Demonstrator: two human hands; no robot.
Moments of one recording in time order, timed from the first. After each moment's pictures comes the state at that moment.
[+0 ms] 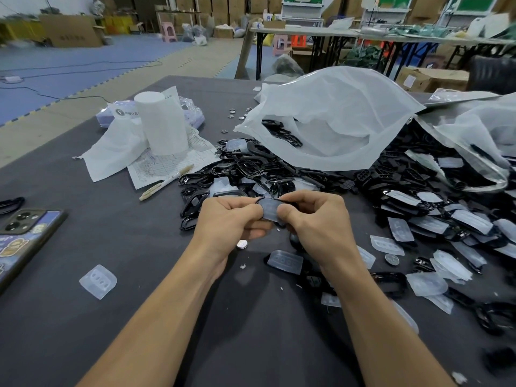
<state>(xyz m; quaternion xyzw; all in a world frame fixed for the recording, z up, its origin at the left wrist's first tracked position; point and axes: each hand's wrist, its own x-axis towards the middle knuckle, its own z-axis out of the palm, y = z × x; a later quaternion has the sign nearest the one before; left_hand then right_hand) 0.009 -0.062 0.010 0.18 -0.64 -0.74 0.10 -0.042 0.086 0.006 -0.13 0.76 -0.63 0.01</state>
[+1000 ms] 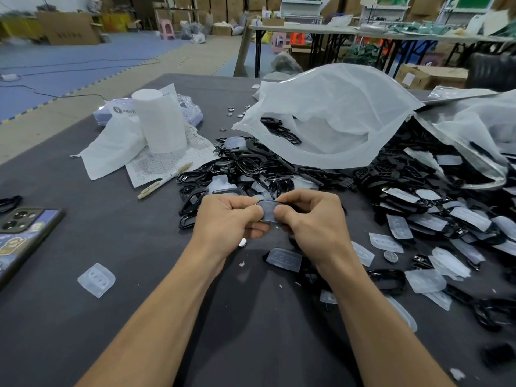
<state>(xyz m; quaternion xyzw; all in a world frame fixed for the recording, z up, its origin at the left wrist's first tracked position) 0.007 -0.062 0.006 0.17 -0.68 -0.70 0.12 -0.042 0.083 0.005 -0.13 0.77 -0.62 0.02</state>
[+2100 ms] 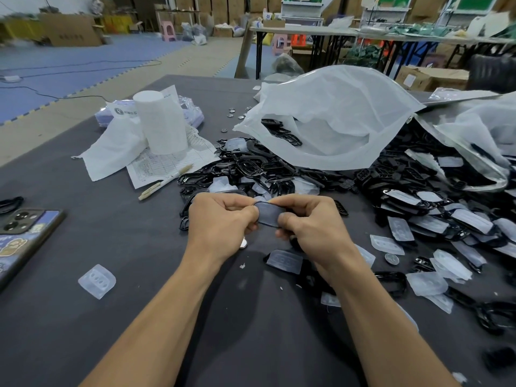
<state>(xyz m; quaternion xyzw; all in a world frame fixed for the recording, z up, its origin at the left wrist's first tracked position) 0.008 -0.066 0.004 0.18 -0.75 -0.59 0.21 -0.042 0.085 0.007 -0.15 0.73 -0.65 0.11</state>
